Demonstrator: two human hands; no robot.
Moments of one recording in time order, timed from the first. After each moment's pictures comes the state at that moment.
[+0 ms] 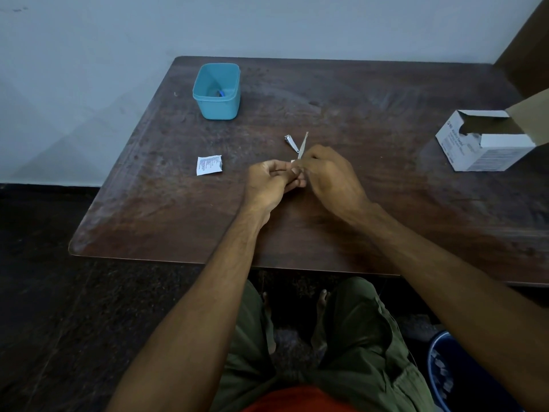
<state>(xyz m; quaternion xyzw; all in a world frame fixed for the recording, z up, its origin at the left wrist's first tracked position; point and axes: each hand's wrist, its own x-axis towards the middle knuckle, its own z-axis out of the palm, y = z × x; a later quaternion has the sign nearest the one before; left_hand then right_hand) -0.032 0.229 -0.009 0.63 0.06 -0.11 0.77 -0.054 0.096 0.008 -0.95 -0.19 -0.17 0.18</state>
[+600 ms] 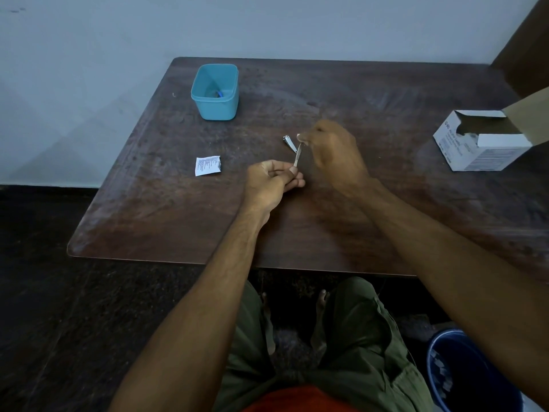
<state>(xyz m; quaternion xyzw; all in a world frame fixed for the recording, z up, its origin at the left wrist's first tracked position) -0.032 0.228 -0.008 0.65 0.06 -0.10 0.75 -0.016 0.083 0.022 -0.95 -0.14 -0.21 0.16</state>
